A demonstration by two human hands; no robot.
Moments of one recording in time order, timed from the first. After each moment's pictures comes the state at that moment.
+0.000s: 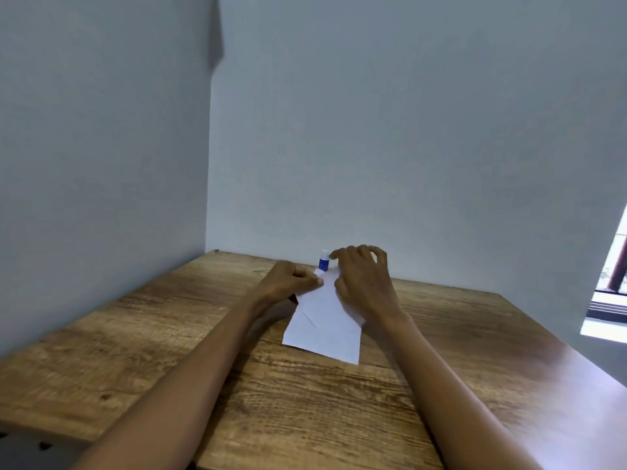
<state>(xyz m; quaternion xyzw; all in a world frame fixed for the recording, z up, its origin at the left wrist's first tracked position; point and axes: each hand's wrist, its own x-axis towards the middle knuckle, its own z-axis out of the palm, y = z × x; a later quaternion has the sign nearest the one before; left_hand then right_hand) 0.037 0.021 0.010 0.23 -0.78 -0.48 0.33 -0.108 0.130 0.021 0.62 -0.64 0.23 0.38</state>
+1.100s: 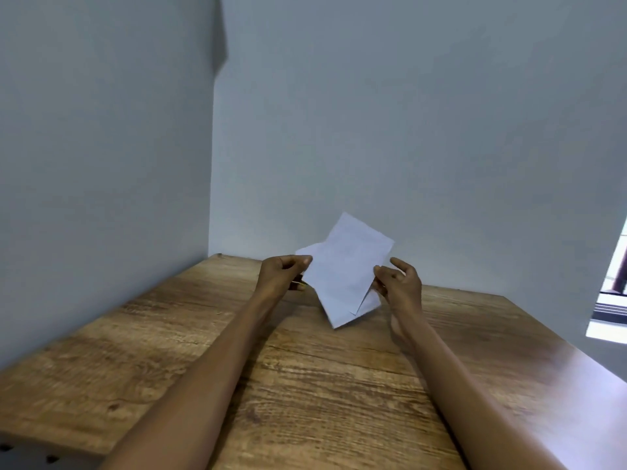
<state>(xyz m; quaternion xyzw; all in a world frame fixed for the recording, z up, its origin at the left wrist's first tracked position) 0.039 0.016 0.012 0.21 -0.63 -0.57 0.49 -0.131 0.136 0.012 0.30 -0.49 0.80 -0.17</state>
